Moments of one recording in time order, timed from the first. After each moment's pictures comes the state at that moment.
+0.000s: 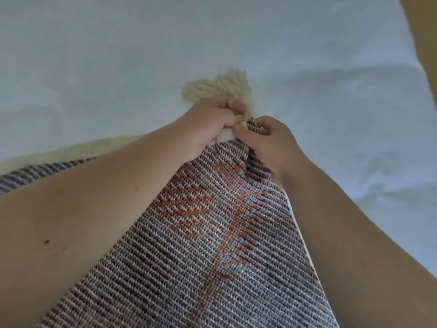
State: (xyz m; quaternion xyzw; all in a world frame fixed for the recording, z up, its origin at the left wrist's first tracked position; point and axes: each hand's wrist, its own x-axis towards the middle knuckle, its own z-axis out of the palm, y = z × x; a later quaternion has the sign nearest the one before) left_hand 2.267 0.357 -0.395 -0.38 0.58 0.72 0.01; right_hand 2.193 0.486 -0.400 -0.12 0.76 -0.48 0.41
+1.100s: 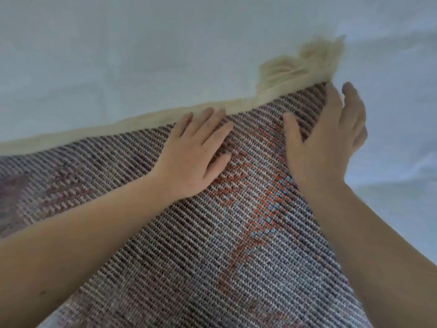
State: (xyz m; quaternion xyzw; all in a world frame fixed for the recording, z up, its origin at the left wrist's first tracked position) left_hand 2.407 0.374 -0.414 -0.17 0.98 0.06 0.05; right_hand 2.235 0.521 -0.410 -0.27 0.93 -0.25 0.04
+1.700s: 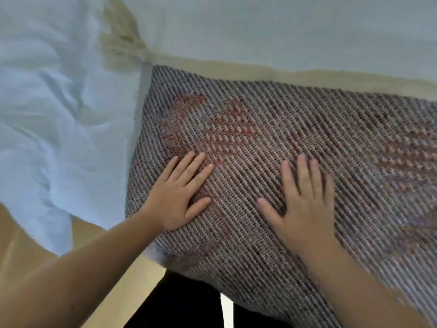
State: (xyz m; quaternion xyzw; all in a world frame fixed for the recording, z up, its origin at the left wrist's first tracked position) left_hand 2.790 0.370 -0.436 -0.33 0.92 0.09 0.16; right_hand 2.529 0.498 -0.430 -0.59 0.79 -0.01 0.18
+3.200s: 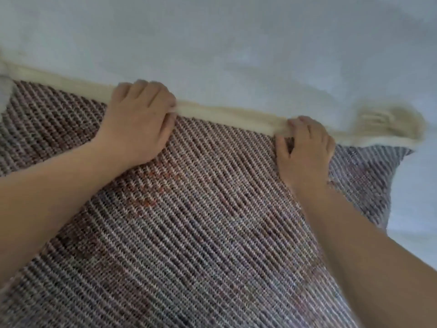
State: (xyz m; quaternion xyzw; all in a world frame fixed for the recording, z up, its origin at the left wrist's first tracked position) left_hand 2.619 0.212 -0.447 -0.32 0.94 0.04 -0.09; right_hand 2.363 0.386 -0.436 -0.45 0.89 -0.04 0.05
